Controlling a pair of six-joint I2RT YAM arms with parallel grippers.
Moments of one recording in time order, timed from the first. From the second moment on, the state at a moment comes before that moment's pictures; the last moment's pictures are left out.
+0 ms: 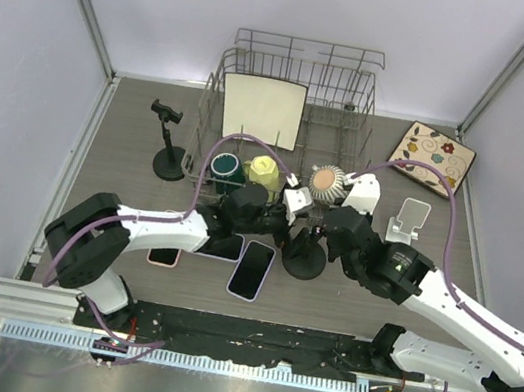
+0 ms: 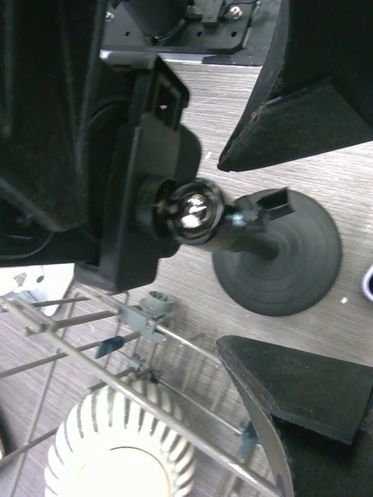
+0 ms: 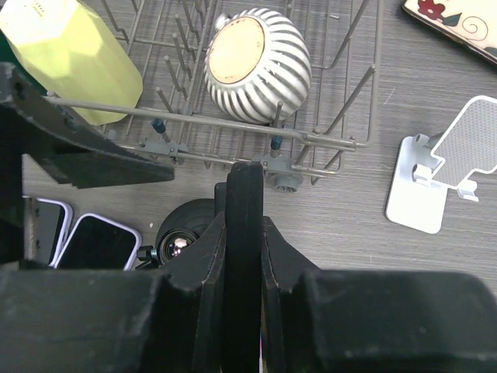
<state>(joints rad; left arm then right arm) -0.93 1.55 0.82 0.49 0.33 -0.01 0.99 0.99 0.97 -0.69 0.78 0.51</state>
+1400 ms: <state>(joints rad) -1.00 1.72 0.89 0.63 0.32 0.00 0.97 0.96 0.88 -0.59 0.84 0.53</state>
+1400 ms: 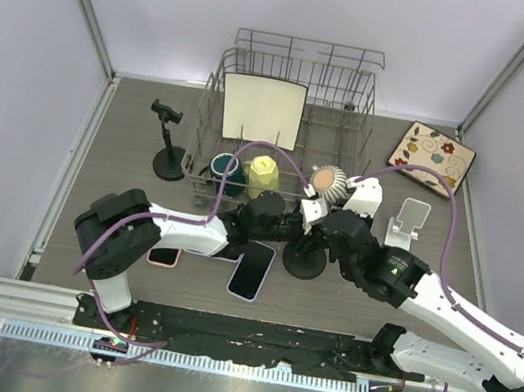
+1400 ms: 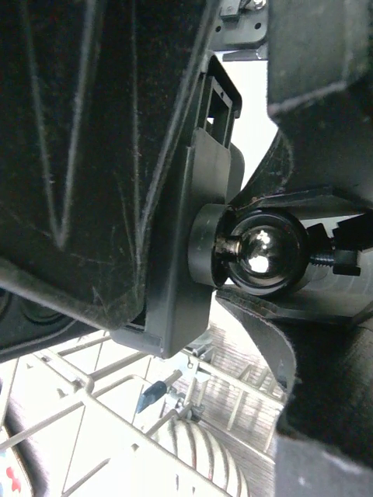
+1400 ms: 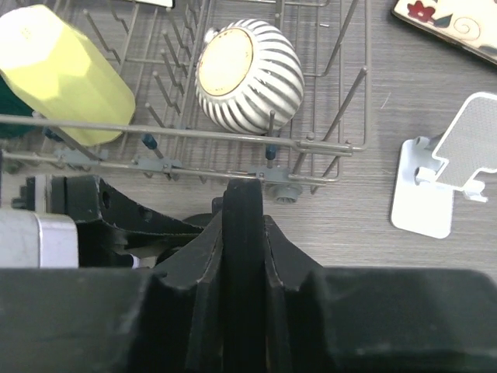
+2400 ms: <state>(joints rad) -1.07 1.71 0.92 0.56 0.03 -0.17 1.03 0.96 0.91 -0.77 0.90 0.75</state>
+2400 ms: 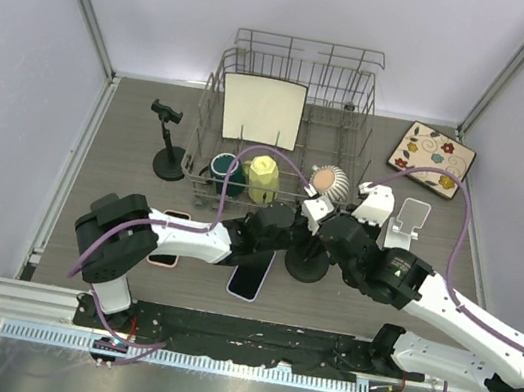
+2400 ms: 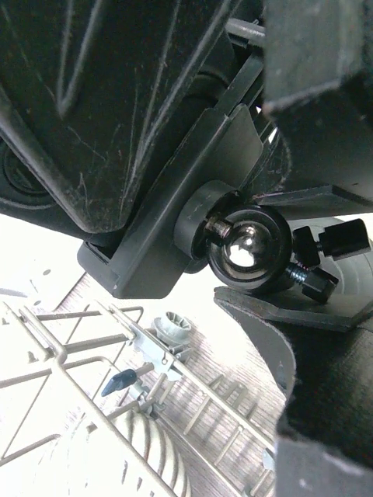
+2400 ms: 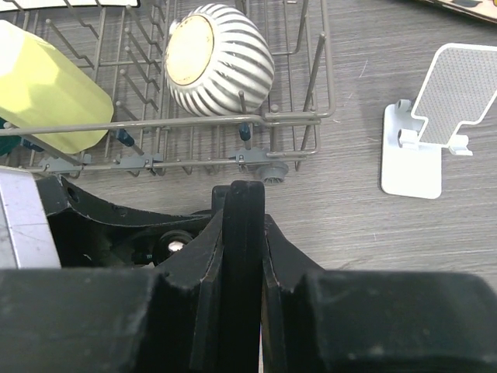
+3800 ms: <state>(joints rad) -0.97 1.66 0.81 0.67 0.00 -0.22 0.94 1.03 1.01 -1.14 0.86 0.94</state>
